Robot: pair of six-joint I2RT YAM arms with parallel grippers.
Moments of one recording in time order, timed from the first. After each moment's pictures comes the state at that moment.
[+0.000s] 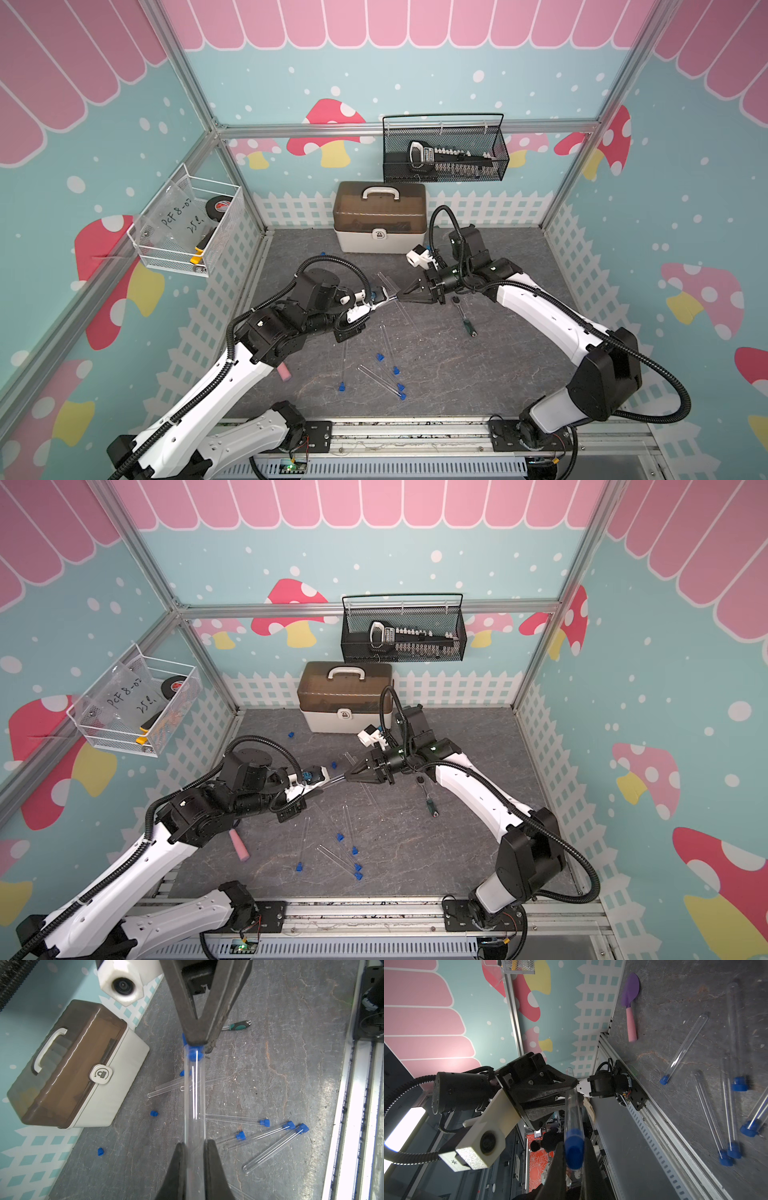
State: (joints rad) left arm -0.66 0.99 1.17 -0.86 0.14 0.58; right arm 0.54 1.54 1.36 -0.52 -1.19 0.84
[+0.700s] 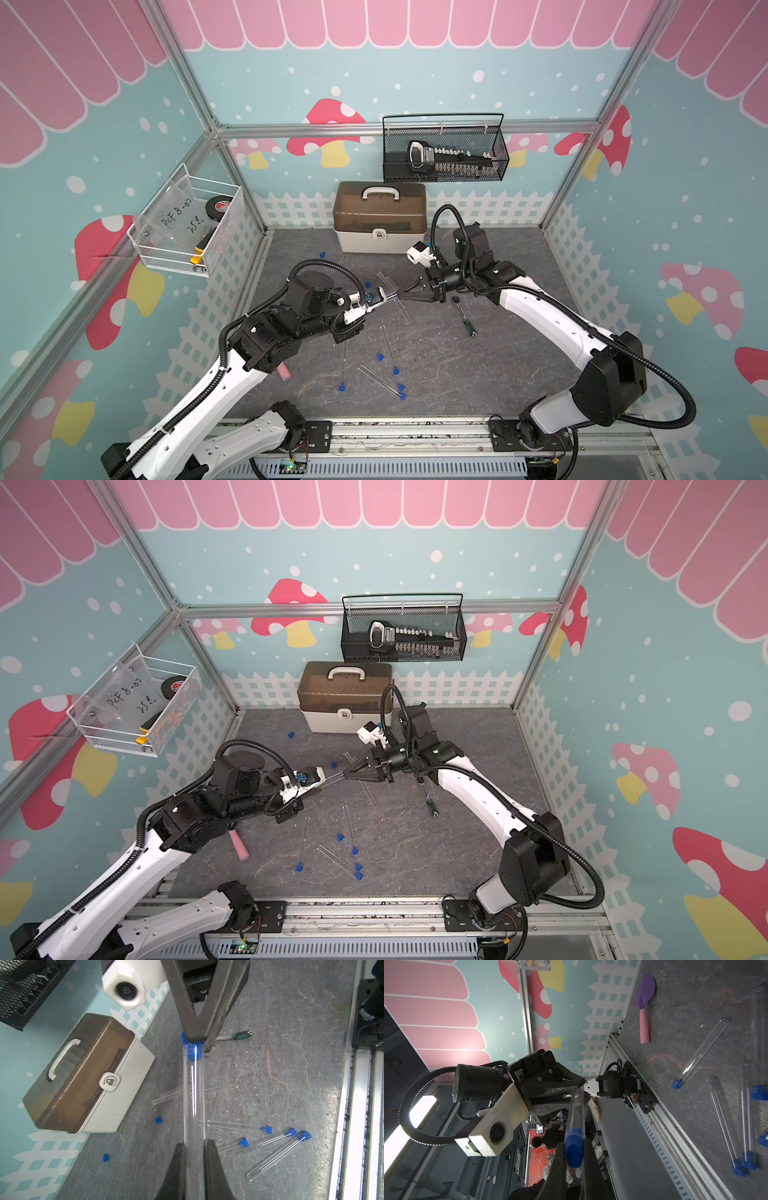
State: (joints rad) left arm -0.66 0.94 1.15 -0.83 0.14 0.58; right arm 0.53 1.50 1.28 -0.27 -1.24 1.02
